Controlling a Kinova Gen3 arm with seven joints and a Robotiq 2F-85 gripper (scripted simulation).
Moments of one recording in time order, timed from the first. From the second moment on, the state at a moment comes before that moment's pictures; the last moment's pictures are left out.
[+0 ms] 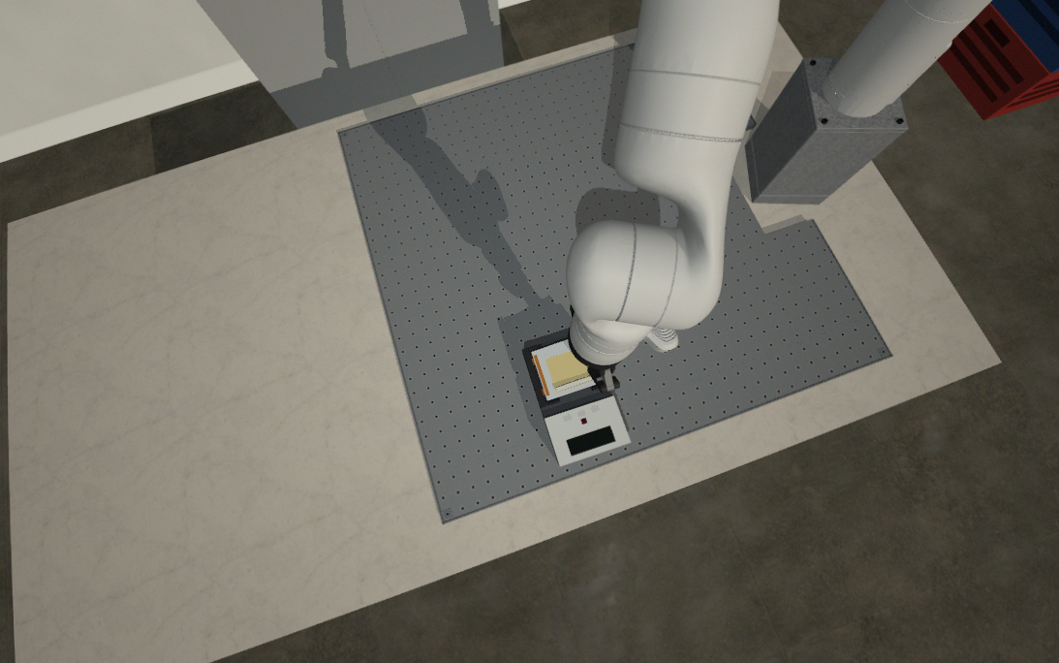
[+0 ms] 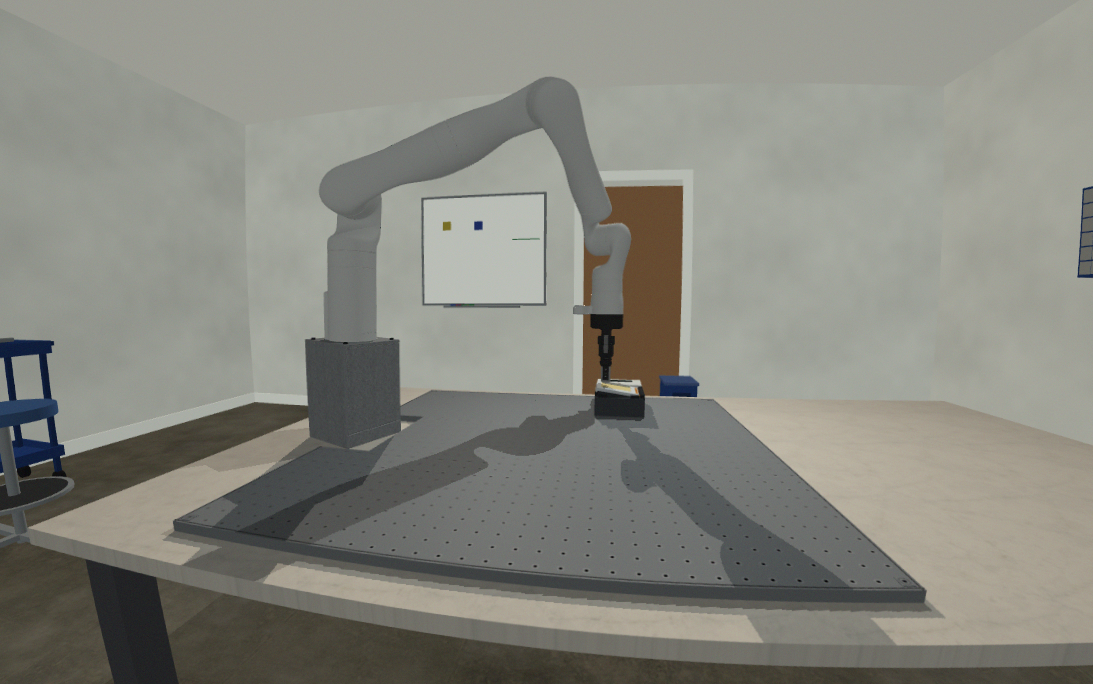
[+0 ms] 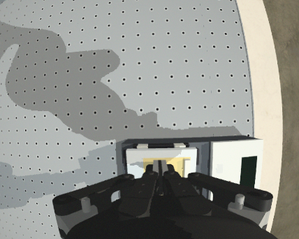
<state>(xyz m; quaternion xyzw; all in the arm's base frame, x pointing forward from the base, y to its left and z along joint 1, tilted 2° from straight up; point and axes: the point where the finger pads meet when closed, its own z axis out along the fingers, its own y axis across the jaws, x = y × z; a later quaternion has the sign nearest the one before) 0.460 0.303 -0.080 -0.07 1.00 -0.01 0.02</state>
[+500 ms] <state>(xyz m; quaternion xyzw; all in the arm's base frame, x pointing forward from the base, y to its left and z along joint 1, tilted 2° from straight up) 0.460 0.302 -0.081 -0.07 1.00 -0.01 0.02</state>
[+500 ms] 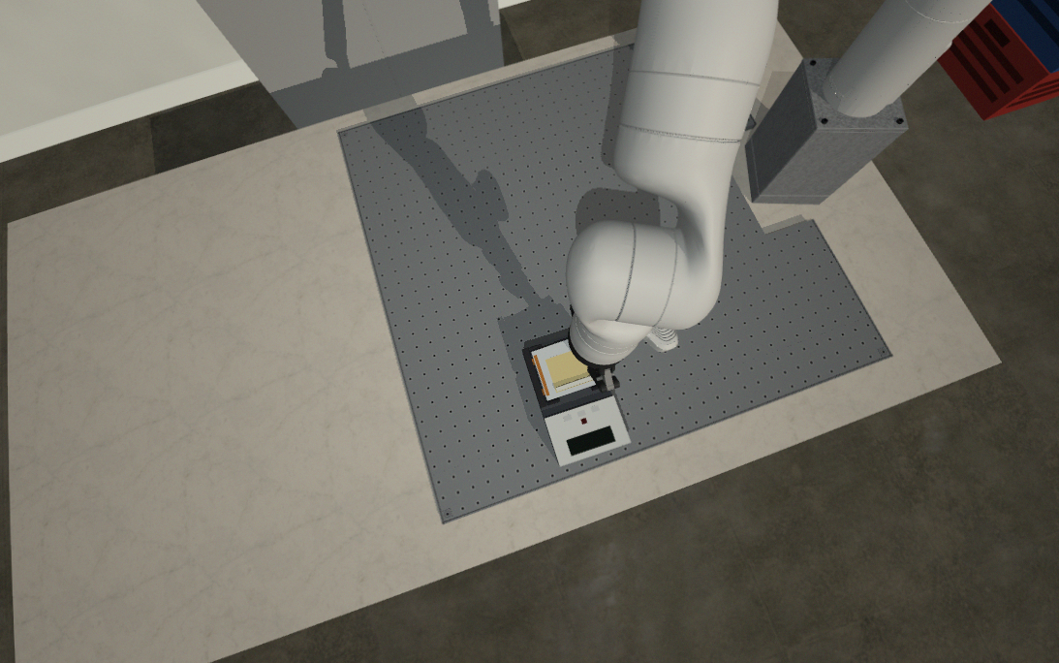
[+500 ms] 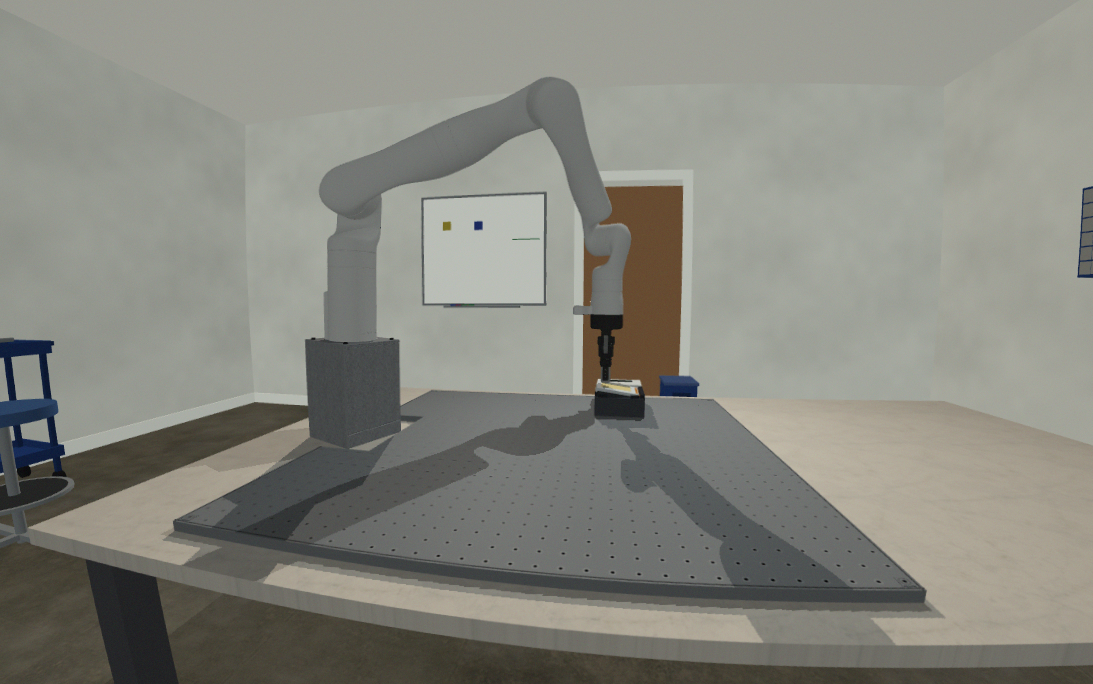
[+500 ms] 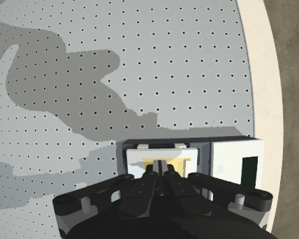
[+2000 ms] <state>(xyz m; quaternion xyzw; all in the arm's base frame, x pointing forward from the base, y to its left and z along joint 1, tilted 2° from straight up) 0.459 0.301 -0.083 -0.07 1.00 -0.01 0.01</state>
